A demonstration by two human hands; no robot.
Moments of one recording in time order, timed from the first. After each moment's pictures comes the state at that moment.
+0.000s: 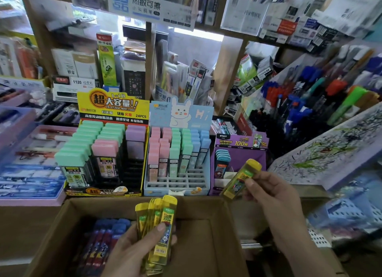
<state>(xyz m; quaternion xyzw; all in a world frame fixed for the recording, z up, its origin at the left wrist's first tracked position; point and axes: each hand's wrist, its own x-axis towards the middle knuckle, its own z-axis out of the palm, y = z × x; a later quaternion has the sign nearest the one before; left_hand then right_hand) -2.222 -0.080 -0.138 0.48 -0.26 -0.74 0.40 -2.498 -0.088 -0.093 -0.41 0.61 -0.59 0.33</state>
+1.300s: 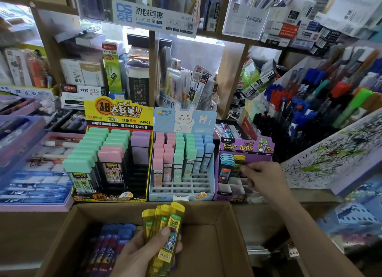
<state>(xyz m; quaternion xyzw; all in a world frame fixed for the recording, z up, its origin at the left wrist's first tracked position) -2.221 -0.084 -0.141 0.49 -0.25 -0.74 0.38 -2.536 -0.171 -0.104 -0.51 0.73 -0.39 0.23</state>
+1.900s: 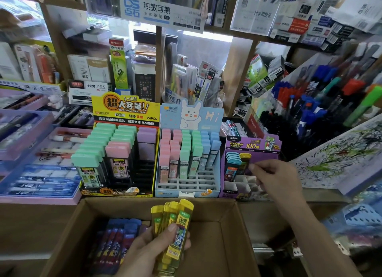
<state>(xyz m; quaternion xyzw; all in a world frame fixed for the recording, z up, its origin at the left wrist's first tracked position) -2.222 -0.083 -0.139 0.48 -0.26 -0.75 0.36 -2.522 -0.149 -0.094 -0.50 0.72 -0.45 0.18</state>
